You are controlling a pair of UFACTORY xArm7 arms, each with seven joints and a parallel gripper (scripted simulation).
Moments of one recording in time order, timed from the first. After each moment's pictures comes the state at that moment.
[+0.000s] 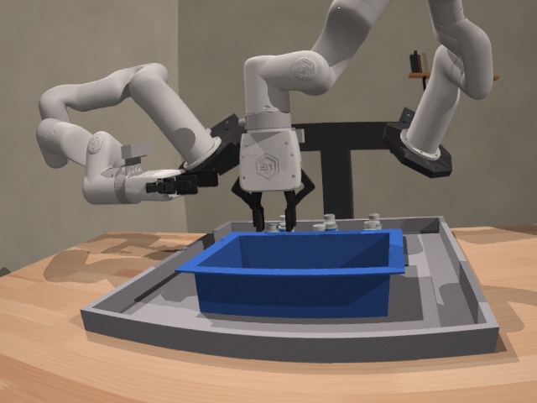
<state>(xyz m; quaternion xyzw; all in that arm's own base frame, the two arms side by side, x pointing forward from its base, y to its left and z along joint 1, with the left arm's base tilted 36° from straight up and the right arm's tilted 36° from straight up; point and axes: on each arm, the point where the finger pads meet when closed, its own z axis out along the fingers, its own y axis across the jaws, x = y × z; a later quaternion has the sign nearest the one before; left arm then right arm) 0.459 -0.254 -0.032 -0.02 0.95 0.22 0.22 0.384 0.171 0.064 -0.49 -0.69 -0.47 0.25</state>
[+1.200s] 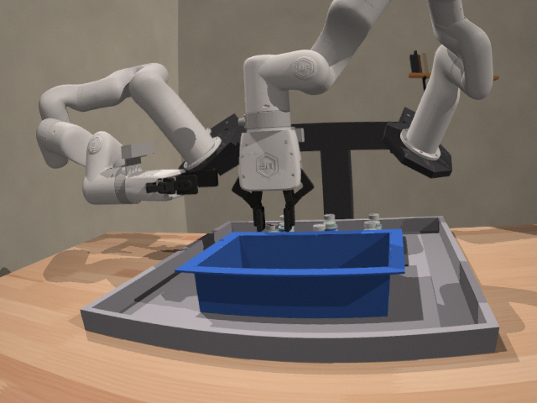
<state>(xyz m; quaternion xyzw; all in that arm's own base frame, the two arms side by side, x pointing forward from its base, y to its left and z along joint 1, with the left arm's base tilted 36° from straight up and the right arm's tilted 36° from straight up) 0.459 -0.255 -0.031 -0.02 0.95 0.22 0.22 0.384 0.171 0.063 -0.49 -0.69 -0.47 0.25</state>
